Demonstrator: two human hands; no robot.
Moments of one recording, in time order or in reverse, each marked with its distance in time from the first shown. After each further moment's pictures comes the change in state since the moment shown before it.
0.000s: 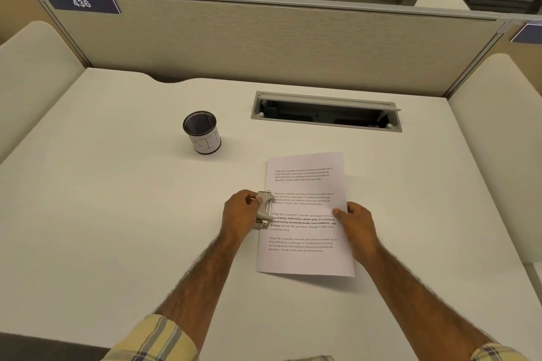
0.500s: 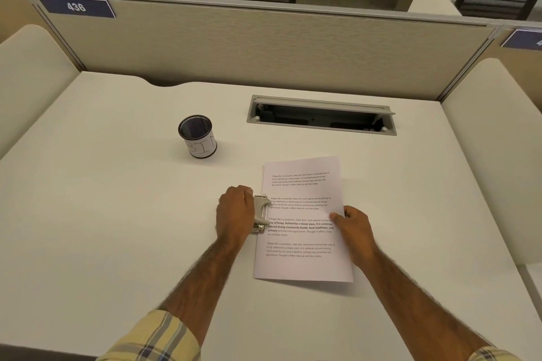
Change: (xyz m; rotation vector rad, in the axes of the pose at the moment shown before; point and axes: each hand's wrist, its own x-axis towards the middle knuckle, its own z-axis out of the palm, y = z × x) left_hand -0.006 0.012 -0.002 0.203 0.159 0.170; right_hand 0.002 0.001 -0.005 -0.057 0.003 -0.002
